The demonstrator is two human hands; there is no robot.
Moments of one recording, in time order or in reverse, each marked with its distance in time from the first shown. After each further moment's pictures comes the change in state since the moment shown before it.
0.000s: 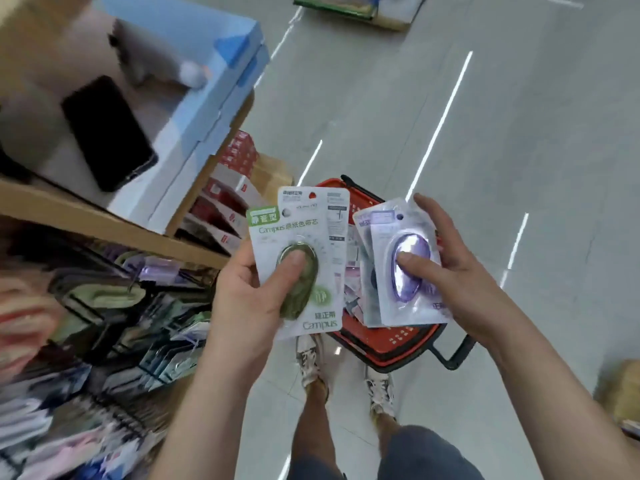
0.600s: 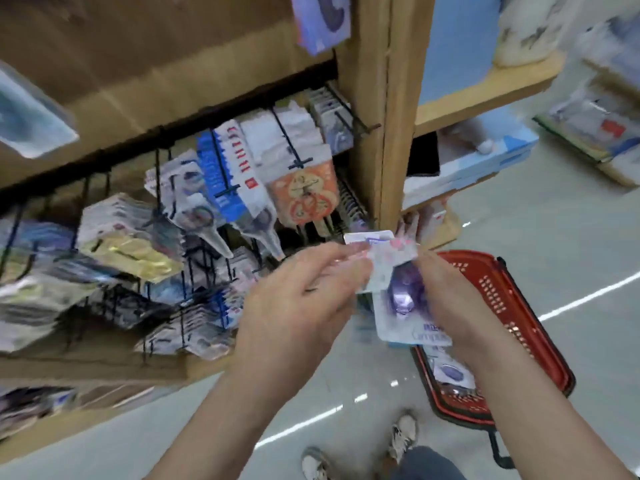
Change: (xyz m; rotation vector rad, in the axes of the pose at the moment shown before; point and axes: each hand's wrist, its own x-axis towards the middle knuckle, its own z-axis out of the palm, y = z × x) left_hand -0.259 0.071 -0.134 1.236 0.623 0.826; right_hand -0.146 -0.125 0.211 -0.164 -0.578 0.042
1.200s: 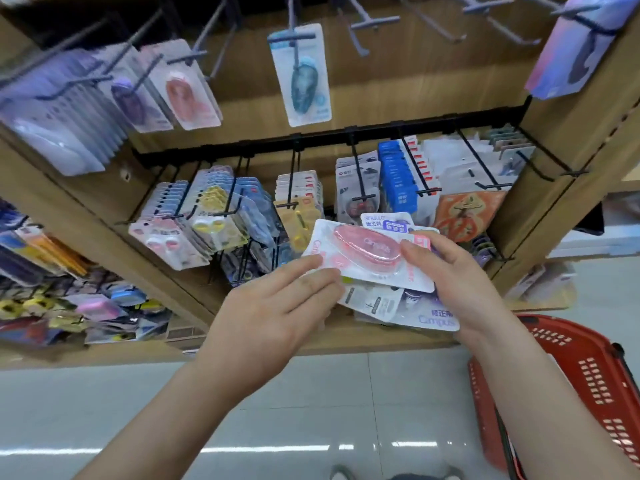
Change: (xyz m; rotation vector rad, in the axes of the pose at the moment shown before) left_hand -0.160 -0.111 -0.189 0.358 -0.046 0.061; right_hand -0.036 -0.019 0.223 0.048 -0.293 -0.123
